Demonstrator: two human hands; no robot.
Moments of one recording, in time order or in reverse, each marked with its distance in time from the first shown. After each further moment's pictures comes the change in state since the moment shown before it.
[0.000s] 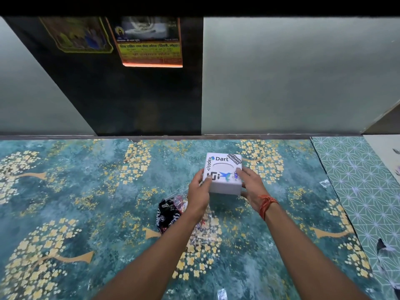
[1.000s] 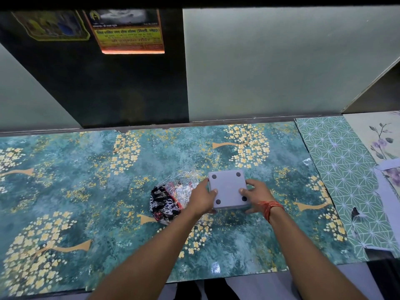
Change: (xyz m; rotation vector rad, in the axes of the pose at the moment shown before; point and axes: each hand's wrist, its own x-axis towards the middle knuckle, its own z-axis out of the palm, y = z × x) left_hand -0.053 -0.007 0.010 0.487 -0.283 -0.159; right_hand -0.044 0.045 -0.060 -0.476 0.049 0.184
